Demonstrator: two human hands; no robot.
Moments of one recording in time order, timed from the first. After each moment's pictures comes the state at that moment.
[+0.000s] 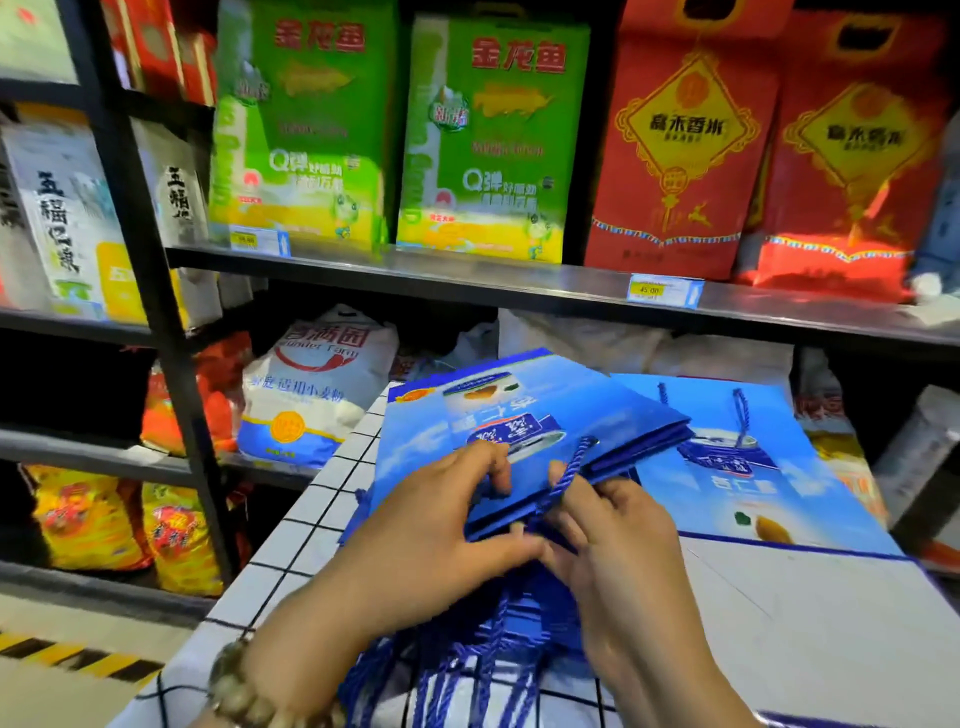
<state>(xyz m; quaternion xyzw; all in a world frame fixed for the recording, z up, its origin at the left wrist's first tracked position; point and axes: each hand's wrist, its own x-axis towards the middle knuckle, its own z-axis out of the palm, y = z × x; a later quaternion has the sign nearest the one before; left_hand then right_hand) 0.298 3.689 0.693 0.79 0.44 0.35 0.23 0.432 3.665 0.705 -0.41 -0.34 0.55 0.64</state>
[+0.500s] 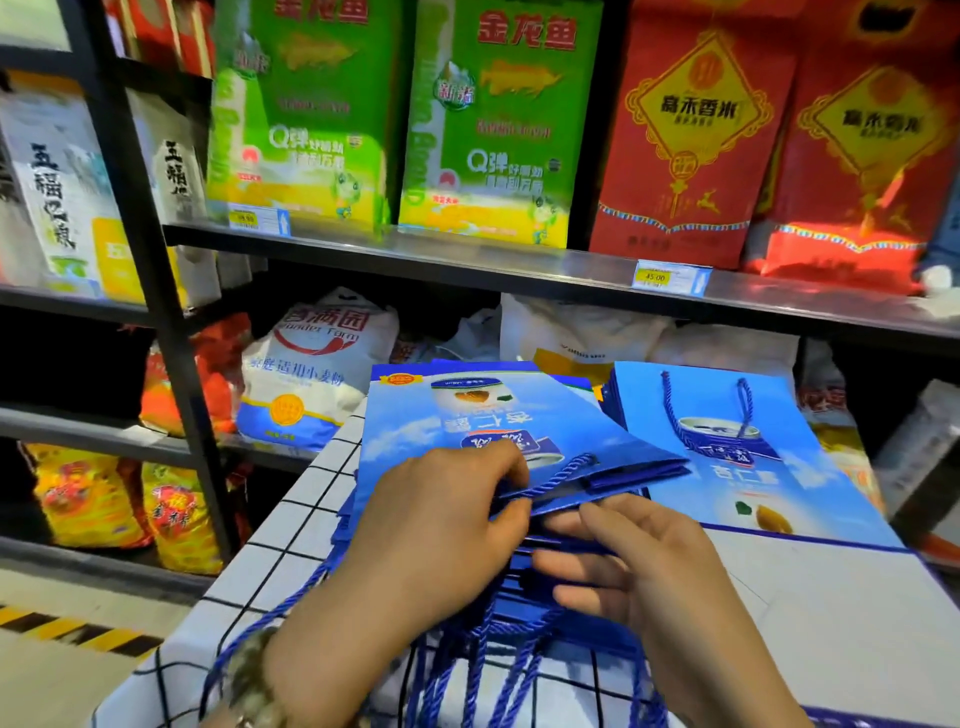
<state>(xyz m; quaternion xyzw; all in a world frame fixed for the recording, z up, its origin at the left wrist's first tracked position) 0.313 3.677 0.703 0.78 0.53 0.34 0.05 0.463 3.649 0.705 -0.51 -0.39 0.57 0.50</state>
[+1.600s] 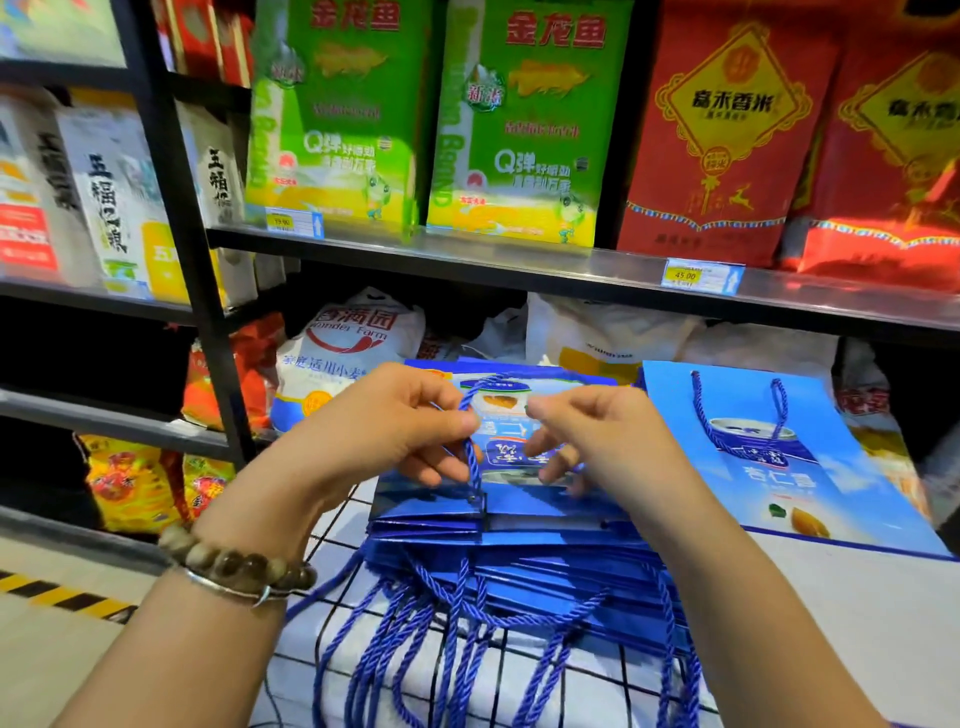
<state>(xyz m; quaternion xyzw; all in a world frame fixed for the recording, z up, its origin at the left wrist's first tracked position) 0.260 3.699 0.742 0.61 0.51 0.37 0.48 0.437 3.704 0.735 -0.50 -0.63 0.43 0.41</state>
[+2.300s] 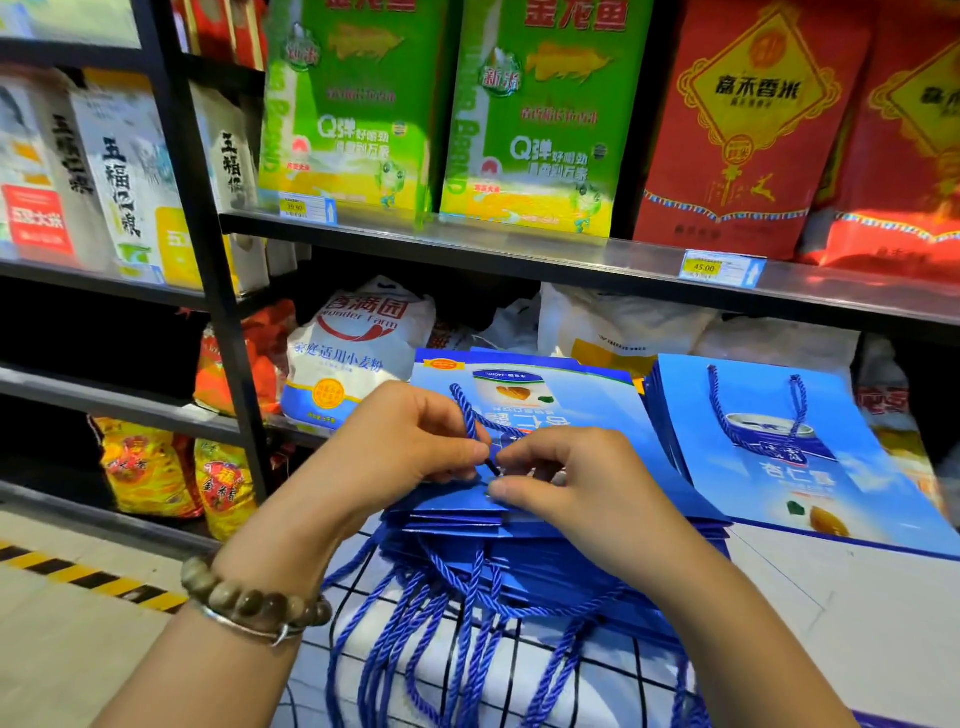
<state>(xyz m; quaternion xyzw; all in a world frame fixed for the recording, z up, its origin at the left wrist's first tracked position) 0.258 3.695 0.717 0.61 0.53 0.41 0.42 0.427 3.695 0.708 -0.48 -0.79 0.25 0.29</state>
